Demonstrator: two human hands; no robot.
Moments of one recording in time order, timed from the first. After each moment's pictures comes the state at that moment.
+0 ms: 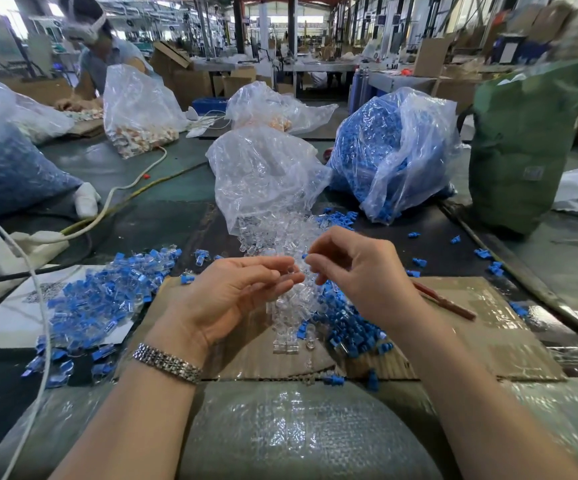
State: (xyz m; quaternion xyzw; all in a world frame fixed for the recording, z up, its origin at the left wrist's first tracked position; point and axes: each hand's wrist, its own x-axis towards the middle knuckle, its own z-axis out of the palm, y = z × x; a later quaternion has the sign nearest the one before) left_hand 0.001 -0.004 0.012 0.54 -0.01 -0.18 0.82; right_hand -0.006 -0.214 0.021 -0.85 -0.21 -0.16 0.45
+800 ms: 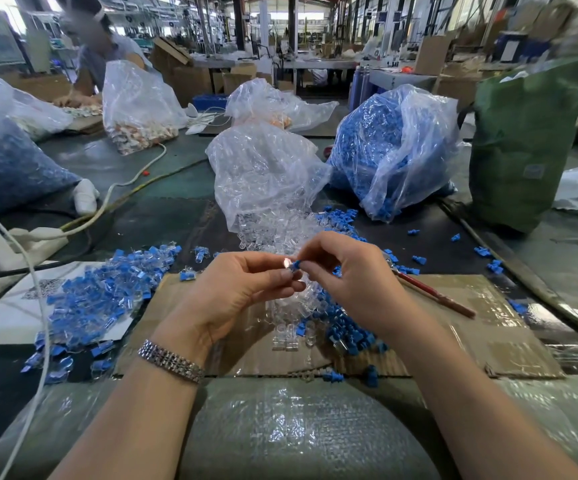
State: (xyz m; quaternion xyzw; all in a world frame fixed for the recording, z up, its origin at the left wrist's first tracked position) left_hand -0.001 -0.009 0.011 0.62 -0.07 -0.14 0.77; right_hand -0.006 -0.207 0.015 -0.86 -0.25 -0.17 0.41
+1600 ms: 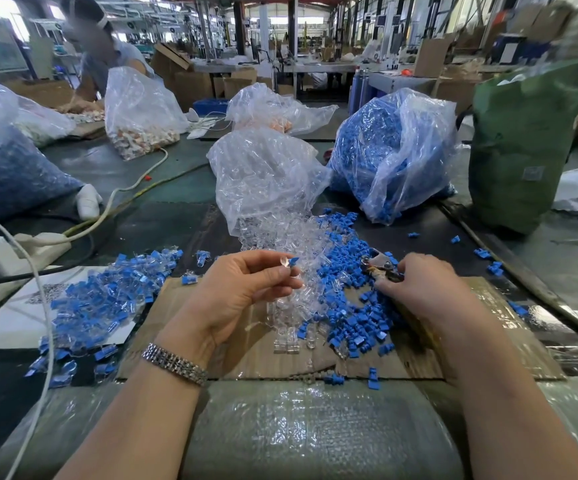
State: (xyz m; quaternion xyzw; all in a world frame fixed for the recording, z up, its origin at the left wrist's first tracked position) left_hand 0.003 -0.007 0.005 0.59 -0.07 -0.12 0.80; right_hand 0.008 -0.275 0.018 -0.98 0.15 0.03 0.12
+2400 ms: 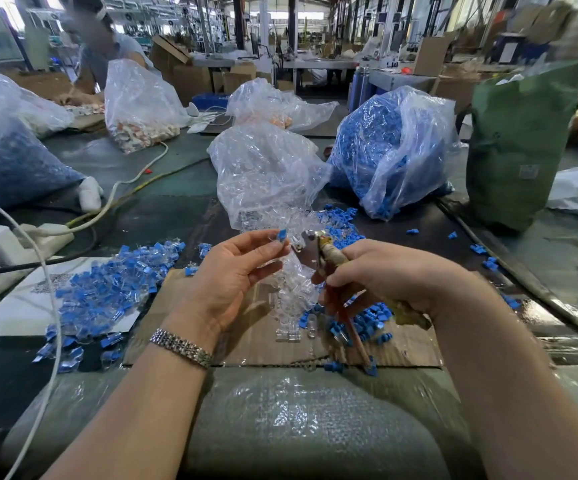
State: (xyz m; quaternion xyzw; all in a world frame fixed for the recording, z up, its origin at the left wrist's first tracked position) left_hand 0.008 -0.004 0.005 0.54 -0.05 -0.07 0.83; right_hand -0.020 -0.220 0.067 -0.82 -0.06 0.26 0.51
